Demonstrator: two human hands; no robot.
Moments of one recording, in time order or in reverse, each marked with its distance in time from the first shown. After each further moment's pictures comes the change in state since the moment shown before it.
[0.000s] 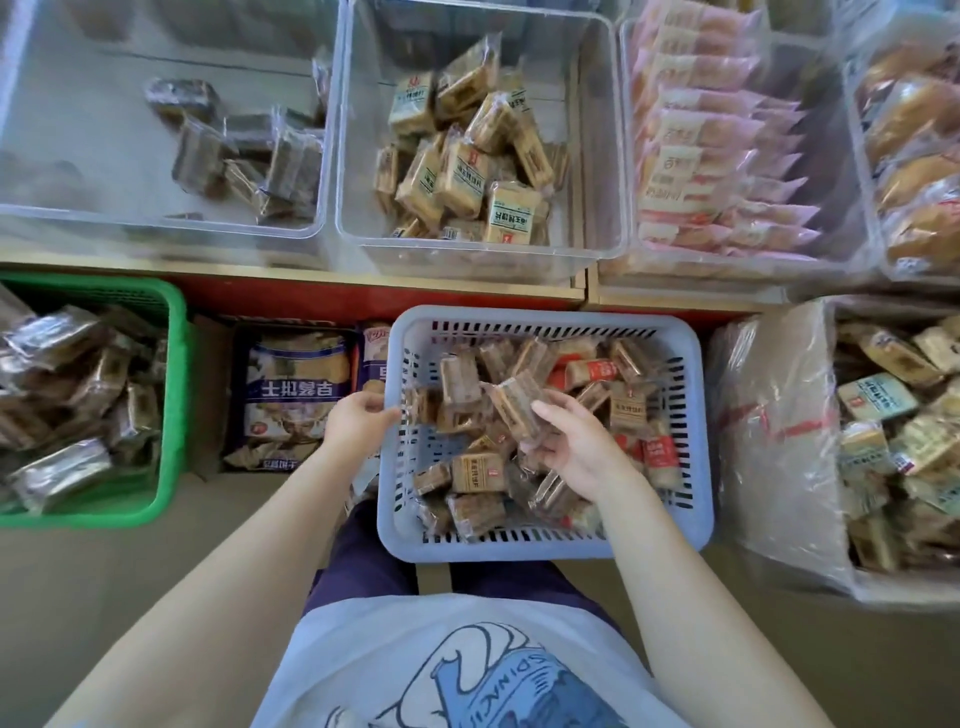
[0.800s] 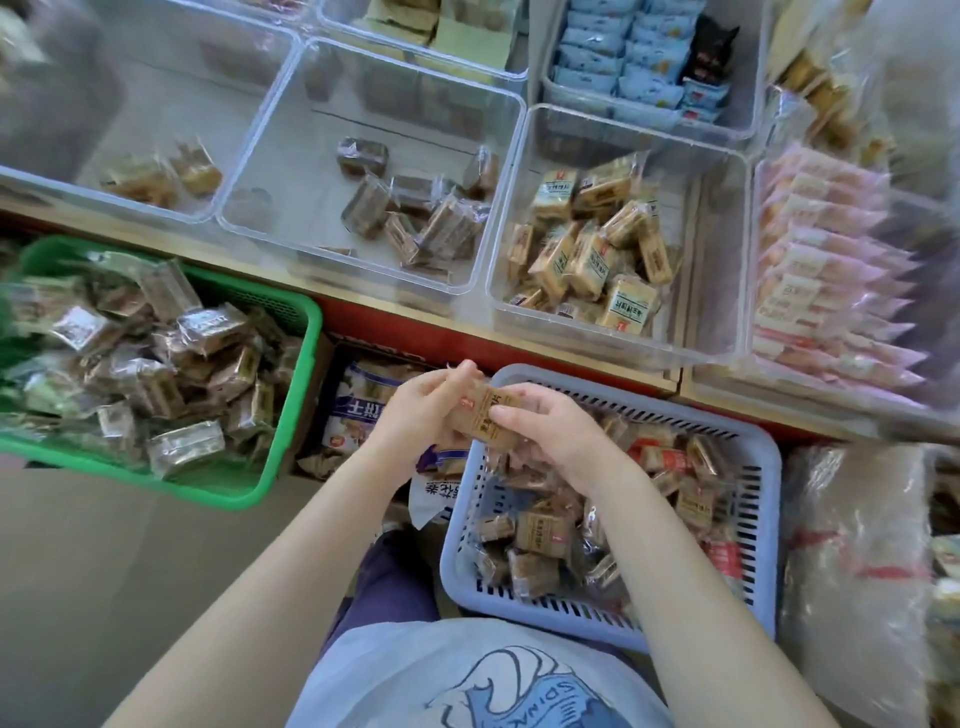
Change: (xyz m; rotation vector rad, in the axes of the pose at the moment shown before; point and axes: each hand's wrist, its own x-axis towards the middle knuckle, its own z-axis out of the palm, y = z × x) left_hand -0.058 0.046 -0.097 -0.677 -0.167 0.192; right_hand -0.027 -0.055 0.162 -0.628 -0.409 -0.207
